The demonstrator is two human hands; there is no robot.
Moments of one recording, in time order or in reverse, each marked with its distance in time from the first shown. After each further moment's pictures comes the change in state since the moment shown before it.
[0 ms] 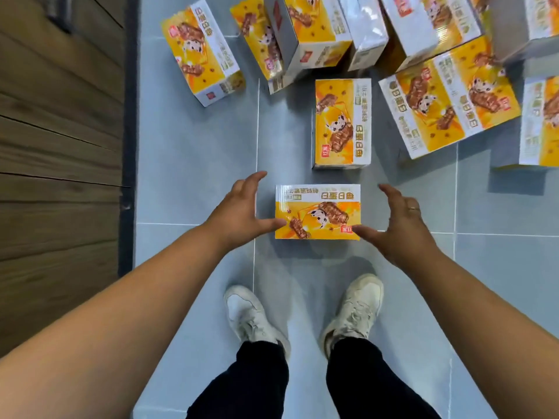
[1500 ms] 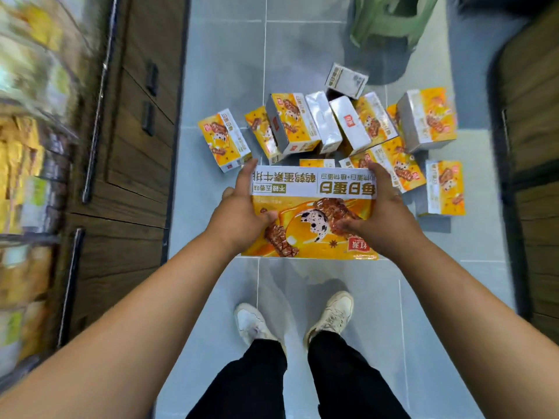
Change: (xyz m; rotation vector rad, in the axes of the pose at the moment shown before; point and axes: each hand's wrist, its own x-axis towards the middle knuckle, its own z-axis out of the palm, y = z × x) left_hand -0.184 0.143 -0.184 -0.210 0.259 0.057; right_hand -0.168 -0.165 -0.206 0.082 0.145 -0.208
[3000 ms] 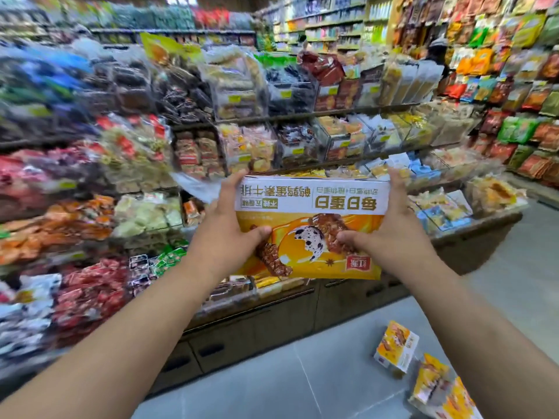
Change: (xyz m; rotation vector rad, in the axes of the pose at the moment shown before) left_hand -0.552 0.138 -0.203 -0.151 1.386 -0.333; right_hand -0.326 -0.373 -0.178 -0.084 -0.288 -1.246
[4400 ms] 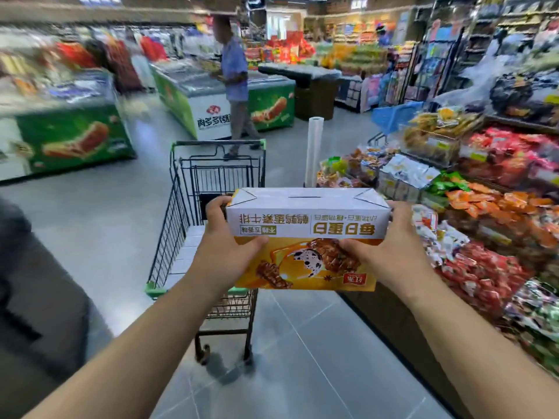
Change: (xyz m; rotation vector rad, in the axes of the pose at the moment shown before) left_hand -0.555 -0.169 -0.381 0.140 1.102 -0.946; right_hand -0.435 -0.410 0.284 0.457 -0.953 -0.848
